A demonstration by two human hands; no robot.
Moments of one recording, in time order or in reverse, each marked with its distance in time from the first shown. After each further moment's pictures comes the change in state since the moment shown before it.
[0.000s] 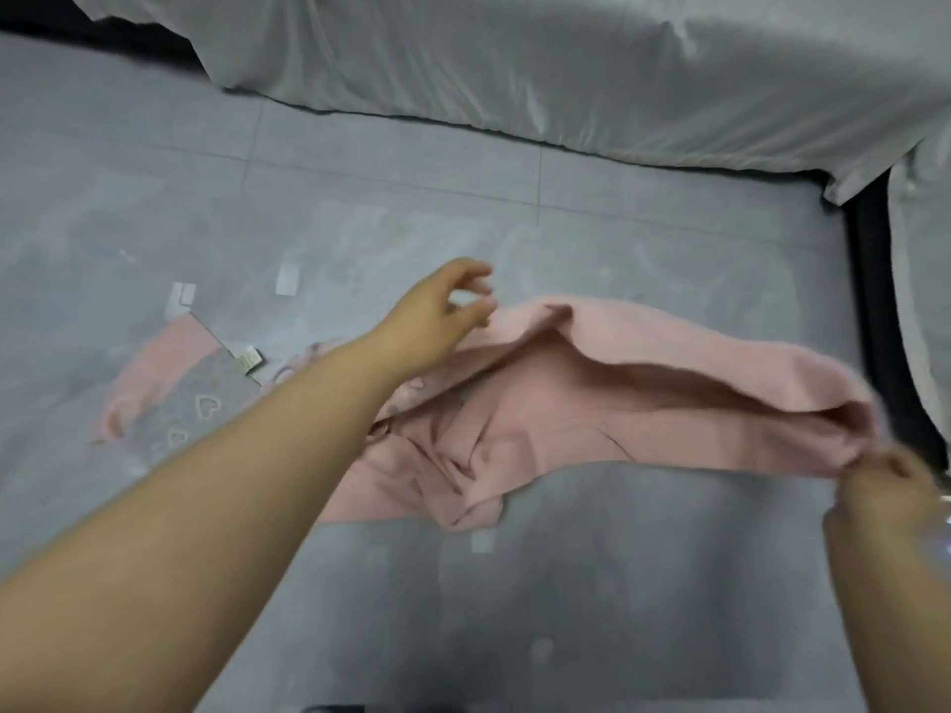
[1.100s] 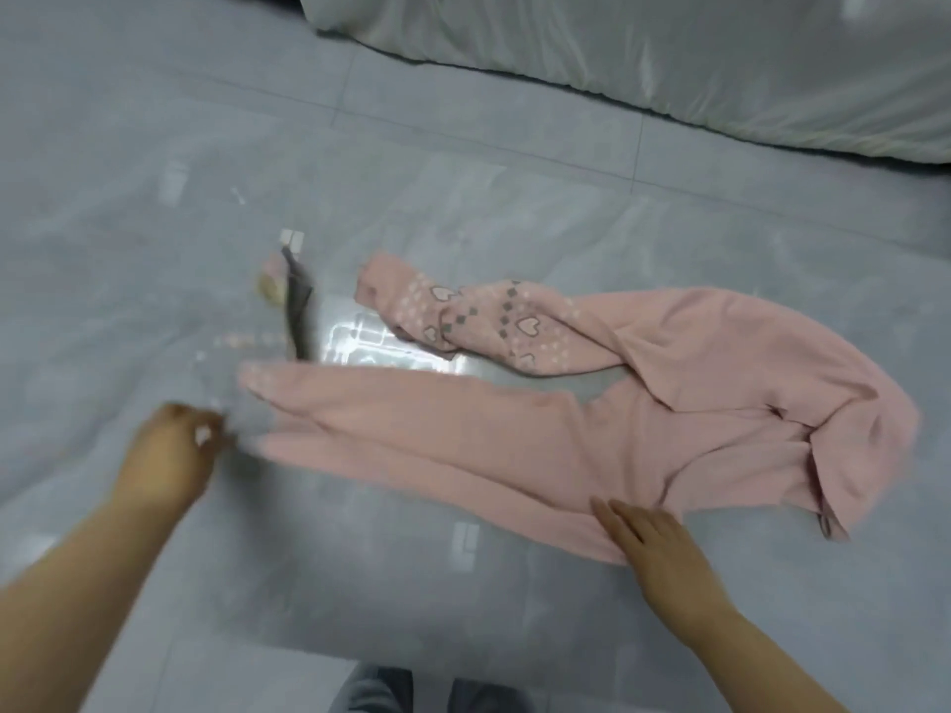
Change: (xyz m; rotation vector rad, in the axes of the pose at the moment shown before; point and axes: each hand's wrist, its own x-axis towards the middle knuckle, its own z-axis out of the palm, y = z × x) left_hand -0.185 -0.244 -0.174 0.736 0.391 -0.525; right_hand -0.206 0.066 0.090 -0.976 -1.000 -1.225
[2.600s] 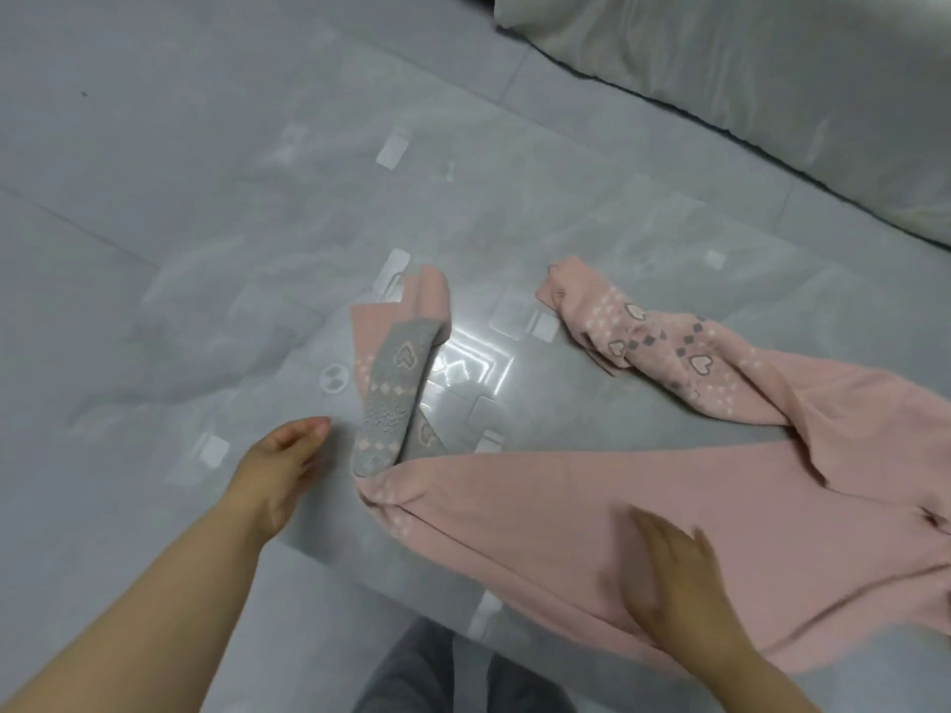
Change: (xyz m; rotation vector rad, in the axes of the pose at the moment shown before) left_hand -0.047 -0.093 0.007 -1.357 -0.149 -0.727; right_hand 0.039 -0.139 -0.012 0.135 -0.047 -0.107
